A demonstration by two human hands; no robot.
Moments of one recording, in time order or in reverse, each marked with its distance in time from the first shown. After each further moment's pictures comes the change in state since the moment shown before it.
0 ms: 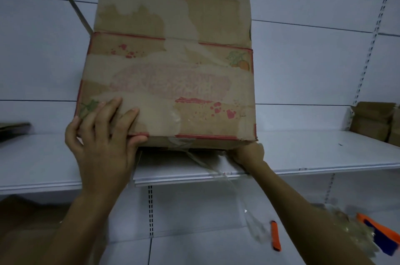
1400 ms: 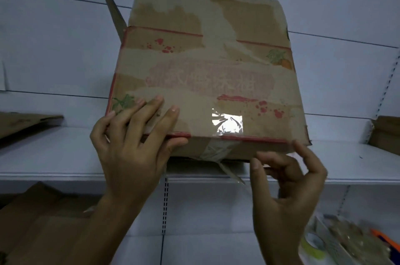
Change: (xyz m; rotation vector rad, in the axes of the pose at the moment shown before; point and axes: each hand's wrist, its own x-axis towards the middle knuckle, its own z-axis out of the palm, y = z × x) left_hand 0.015 -0.009 -0.048 -0.049 0.147 0.098; right_hand -0.184 -0.105 -0.062 1.136 0.730 -0.394
